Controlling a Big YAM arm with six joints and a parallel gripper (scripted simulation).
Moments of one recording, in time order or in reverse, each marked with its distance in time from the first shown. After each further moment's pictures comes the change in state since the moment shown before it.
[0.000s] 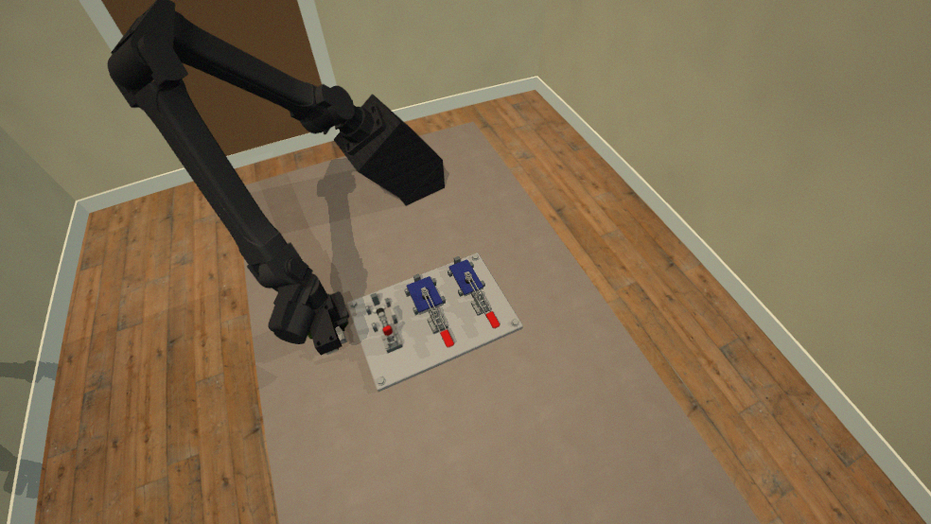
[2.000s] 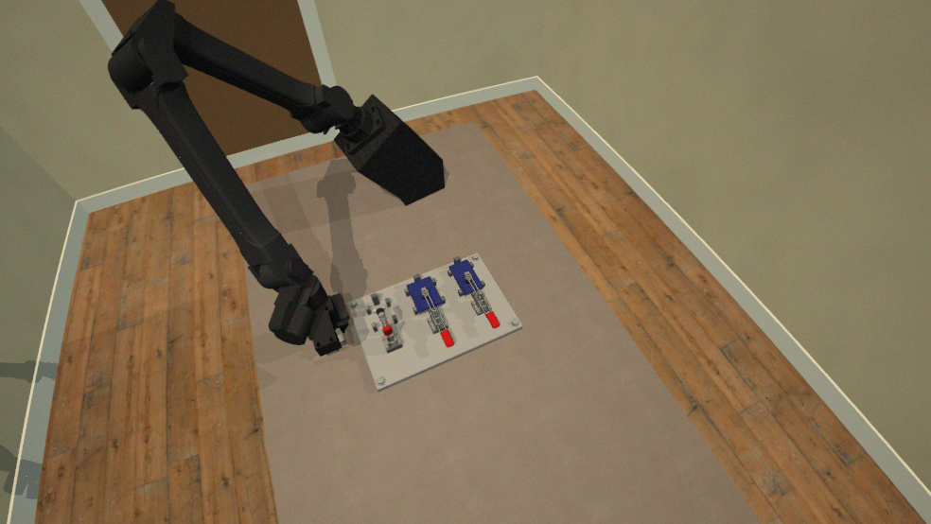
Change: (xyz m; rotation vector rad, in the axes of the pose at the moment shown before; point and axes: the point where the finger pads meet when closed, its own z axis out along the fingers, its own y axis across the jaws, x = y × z) arm -0.003 -0.001 0.002 0.006 -0.010 0.006
